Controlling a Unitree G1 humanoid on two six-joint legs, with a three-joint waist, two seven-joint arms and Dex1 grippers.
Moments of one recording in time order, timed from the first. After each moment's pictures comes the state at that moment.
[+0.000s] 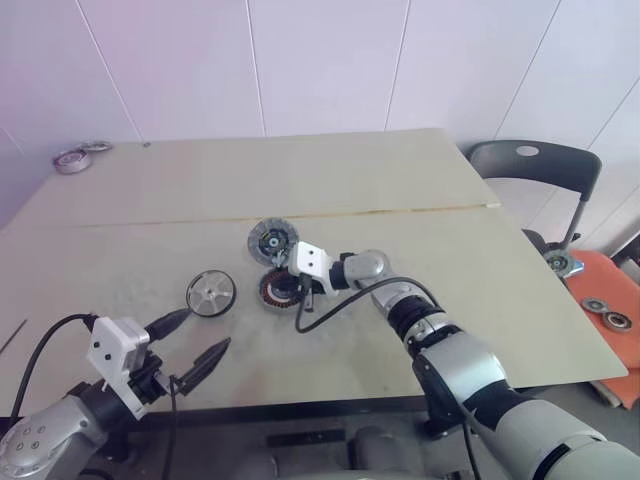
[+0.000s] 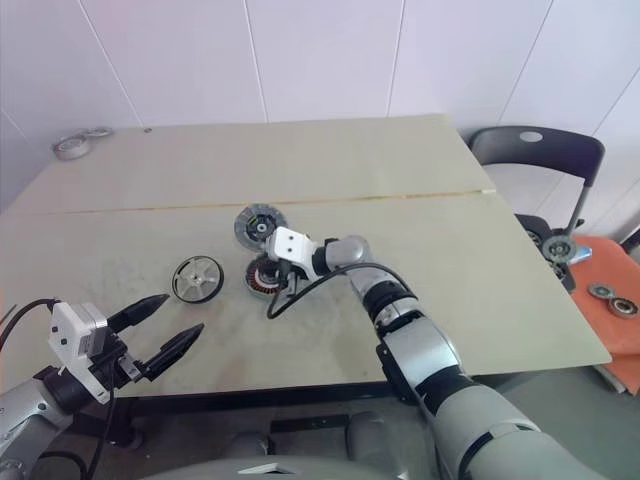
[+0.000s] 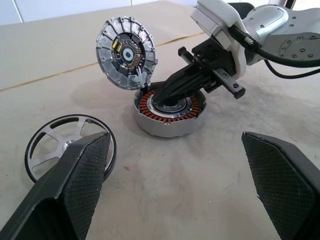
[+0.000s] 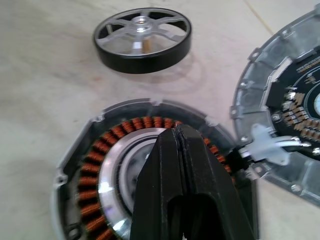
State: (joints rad) left arm 0.56 0.54 0.41 -0.67 -0.60 0.33 -0.71; right arm -0.93 -0.02 0.26 1.17 -0.18 -0.40 0.96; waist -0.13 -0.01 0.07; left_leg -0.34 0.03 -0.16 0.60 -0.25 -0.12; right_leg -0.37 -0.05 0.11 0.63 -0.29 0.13
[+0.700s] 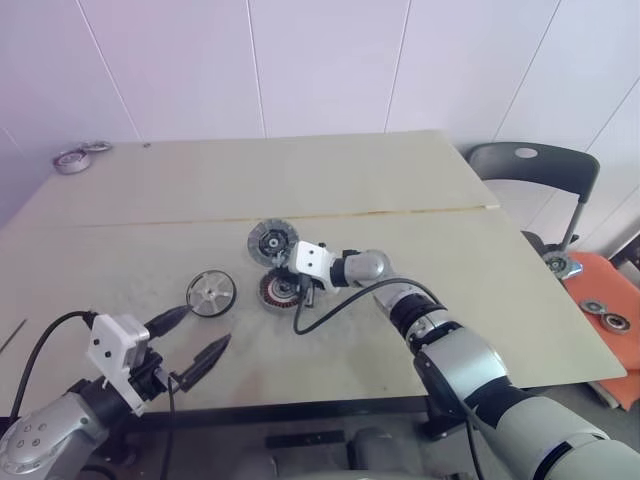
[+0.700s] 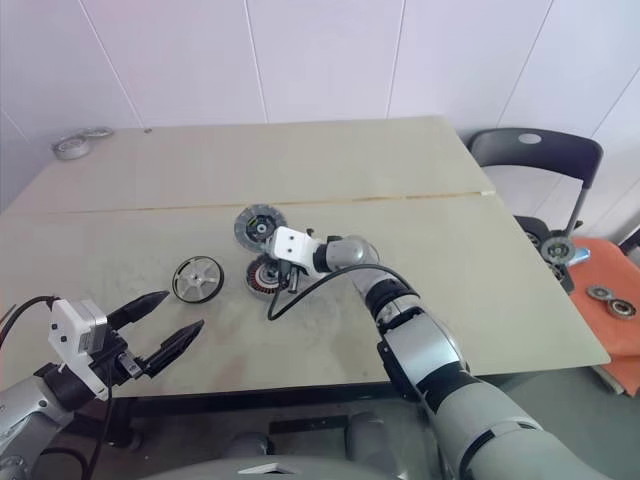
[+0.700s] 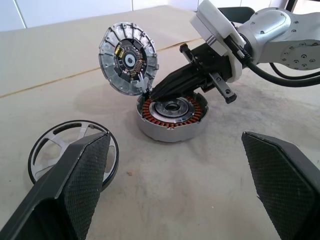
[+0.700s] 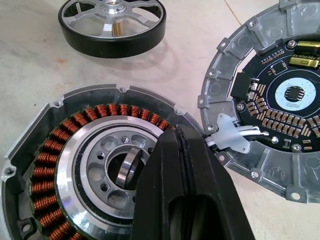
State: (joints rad) left arm 0.54 0.54 0.40 -0.67 -0.60 0.33 -0.71; right arm -0.94 -0.04 0.28 1.20 -0.23 -0.46 0.87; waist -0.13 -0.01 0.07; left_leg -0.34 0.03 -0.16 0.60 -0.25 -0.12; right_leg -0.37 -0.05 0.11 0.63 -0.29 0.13
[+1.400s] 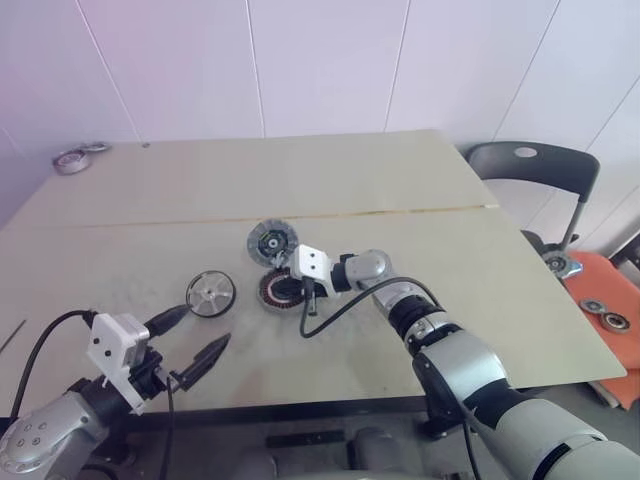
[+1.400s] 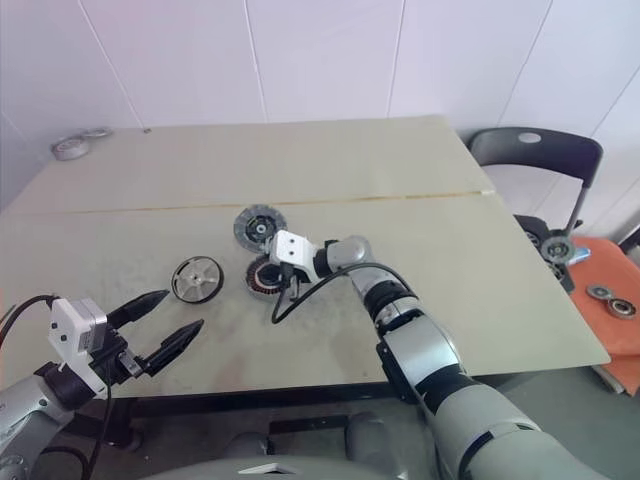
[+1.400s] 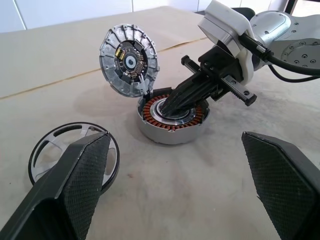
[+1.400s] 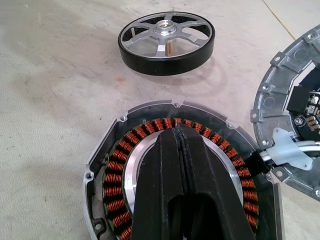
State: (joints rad) left arm 0.54 0.53 0.40 -0.67 -0.60 0.33 -0.70; right arm -0.93 -0.03 0.25 1.18 -0.16 -0.42 1.08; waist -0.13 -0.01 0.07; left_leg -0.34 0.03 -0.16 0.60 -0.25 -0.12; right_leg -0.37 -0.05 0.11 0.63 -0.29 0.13
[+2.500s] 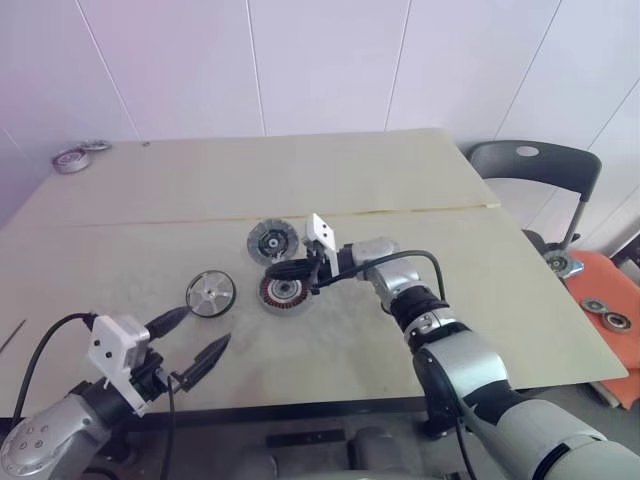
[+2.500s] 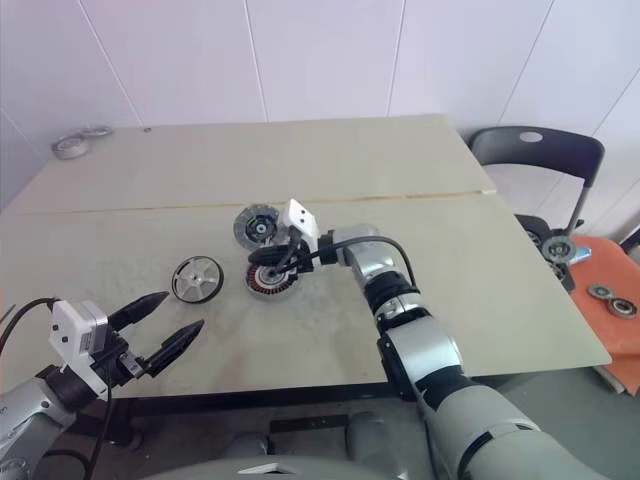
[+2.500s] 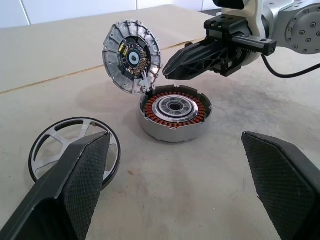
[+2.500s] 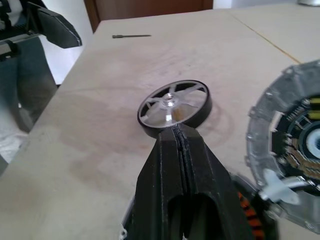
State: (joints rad) left arm 0.56 0.52 0.40 -0.67 -0.60 0.33 -0.69; right arm -0.93 -0.03 0.12 1.00 0.06 -0.03 1.30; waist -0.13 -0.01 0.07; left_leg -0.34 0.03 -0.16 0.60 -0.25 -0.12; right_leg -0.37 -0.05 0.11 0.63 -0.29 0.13
